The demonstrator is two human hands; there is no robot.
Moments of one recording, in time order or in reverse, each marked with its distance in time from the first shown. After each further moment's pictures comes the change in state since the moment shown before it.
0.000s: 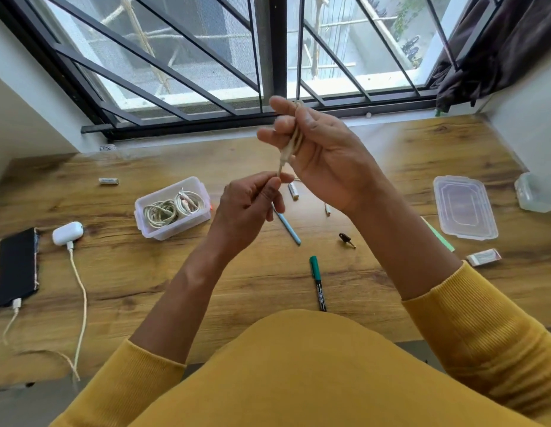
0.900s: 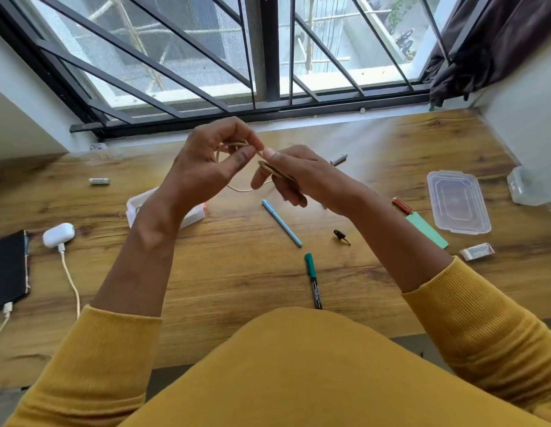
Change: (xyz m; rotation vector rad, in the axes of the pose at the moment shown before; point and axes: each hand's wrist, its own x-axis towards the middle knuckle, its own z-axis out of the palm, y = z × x) left_hand 0.046 0.028 -0.060 0.245 -0.098 0.198; right_hand -0.007 0.015 -0.018 -0.914 -0.082 0.202
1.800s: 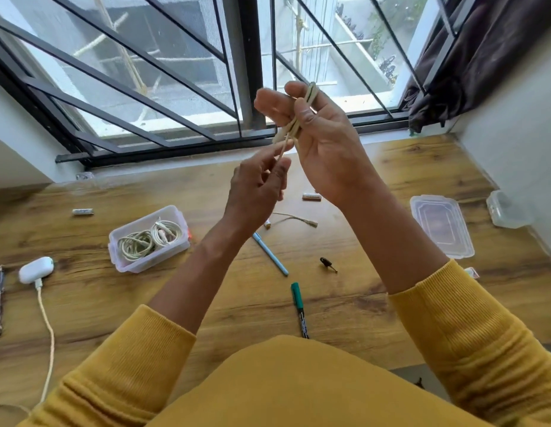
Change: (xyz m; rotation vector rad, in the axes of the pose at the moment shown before) left_hand 0.050 0.013 0.096 -0.149 0.211 -0.095; right_hand 0.019 -0.030 -0.057 0.633 0.281 -0.323
